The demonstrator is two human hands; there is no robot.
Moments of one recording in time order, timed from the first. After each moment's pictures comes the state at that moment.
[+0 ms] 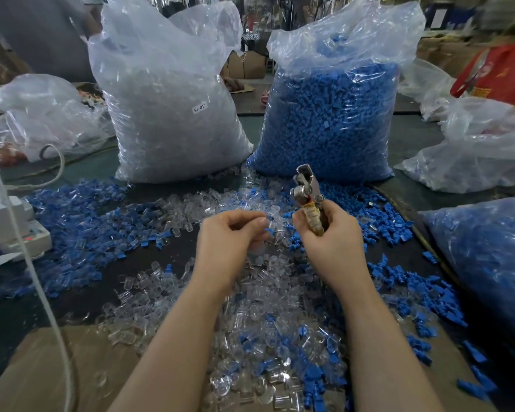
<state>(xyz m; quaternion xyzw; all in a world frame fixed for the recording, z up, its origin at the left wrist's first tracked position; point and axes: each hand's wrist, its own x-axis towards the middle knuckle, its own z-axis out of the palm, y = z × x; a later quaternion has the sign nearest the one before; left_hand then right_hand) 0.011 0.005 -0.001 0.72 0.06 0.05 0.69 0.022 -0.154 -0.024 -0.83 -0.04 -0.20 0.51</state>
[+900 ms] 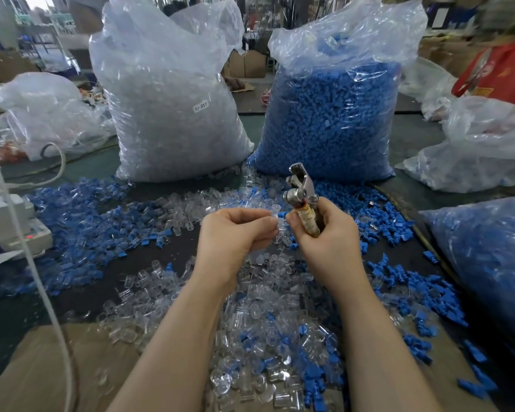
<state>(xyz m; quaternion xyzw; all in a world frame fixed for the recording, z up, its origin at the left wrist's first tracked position) 0.006 0.002 0.010 0.65 0.07 0.01 0.75 0.016 -0.147 -0.020 -0.82 -0.08 -0.22 0.52</state>
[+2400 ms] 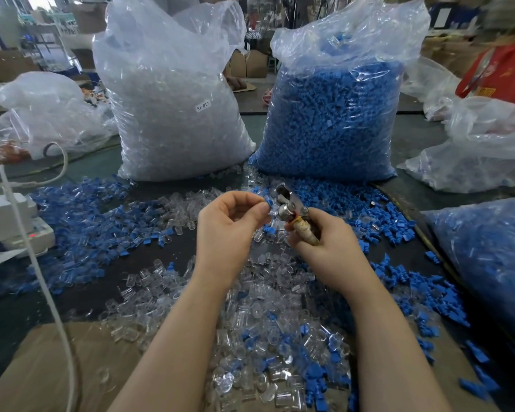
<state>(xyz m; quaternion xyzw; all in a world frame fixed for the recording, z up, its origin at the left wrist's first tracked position) 0.012 0.002 0.005 0.70 -0.01 0.17 0.69 0.018 -0.160 -0.016 -0.88 -0.10 -0.08 0.47</state>
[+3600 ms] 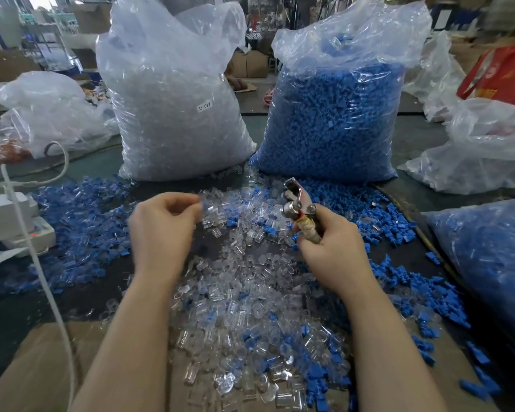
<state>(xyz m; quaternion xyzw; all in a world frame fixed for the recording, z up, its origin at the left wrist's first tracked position) 0.015 0.070 0.008 0.83 0.14 0.27 0.47 0.015 -0.156 -0.018 -0.89 -0.07 -0.14 0.43</state>
